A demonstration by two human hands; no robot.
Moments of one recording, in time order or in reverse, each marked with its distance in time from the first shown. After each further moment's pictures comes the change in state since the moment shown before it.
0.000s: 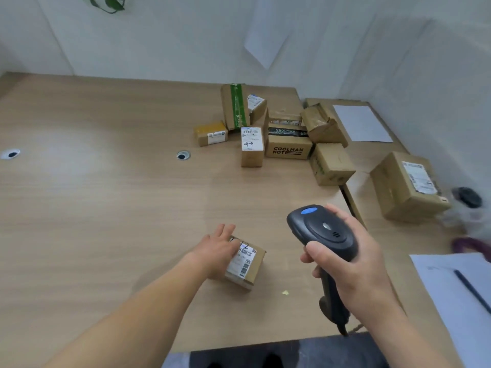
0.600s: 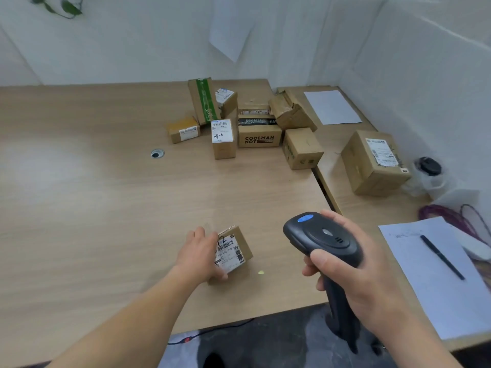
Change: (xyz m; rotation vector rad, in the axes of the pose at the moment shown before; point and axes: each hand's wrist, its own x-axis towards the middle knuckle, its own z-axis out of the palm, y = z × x) left_hand -0.017 0.064 0.010 -0.165 0.115 -0.302; right_hand -0.055 0.000 -0.075 0.063 -0.013 0.089
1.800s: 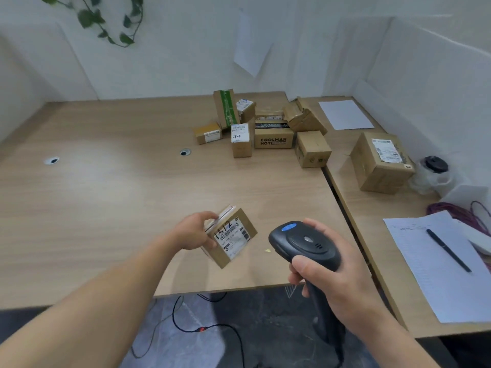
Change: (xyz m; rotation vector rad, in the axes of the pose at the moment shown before) left_hand -0.095 -0.014 -0.060 -0.521 -0.117 -0.115; right_hand -0.089 0.022 -0.009 0.049 -0.164 -0.038
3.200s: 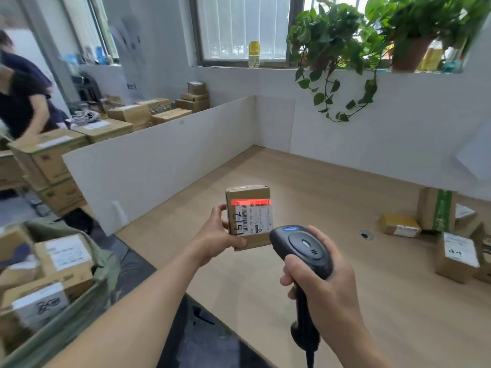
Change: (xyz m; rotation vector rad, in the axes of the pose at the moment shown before) left_hand -0.188 -0.286 -0.243 -0.856 0.768 -0.136; right_hand 0.059 -0.085 0.418 0.104 -0.475 -0.198
